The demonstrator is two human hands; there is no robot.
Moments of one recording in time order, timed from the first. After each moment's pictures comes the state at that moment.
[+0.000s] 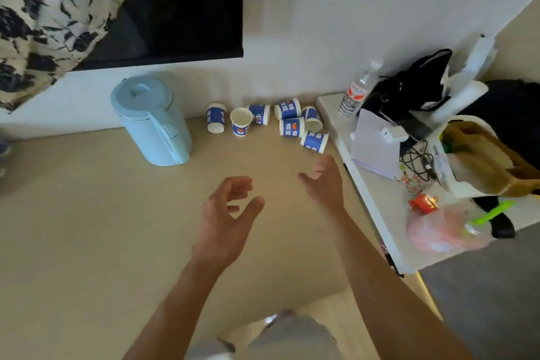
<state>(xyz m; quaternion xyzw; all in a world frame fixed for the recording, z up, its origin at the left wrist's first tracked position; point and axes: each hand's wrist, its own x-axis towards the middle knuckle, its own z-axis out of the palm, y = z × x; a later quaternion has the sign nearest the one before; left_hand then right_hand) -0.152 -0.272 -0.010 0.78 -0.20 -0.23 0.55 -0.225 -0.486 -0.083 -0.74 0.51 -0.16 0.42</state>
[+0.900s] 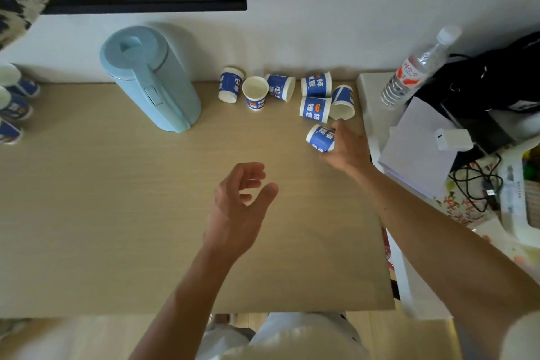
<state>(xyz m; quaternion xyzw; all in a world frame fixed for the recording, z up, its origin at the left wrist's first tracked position) -0.185 -0.365 -0.038 0.82 -0.08 -0.20 0.52 -0.174 -0.654 -0.179 -0.94 0.29 0.07 0.16</state>
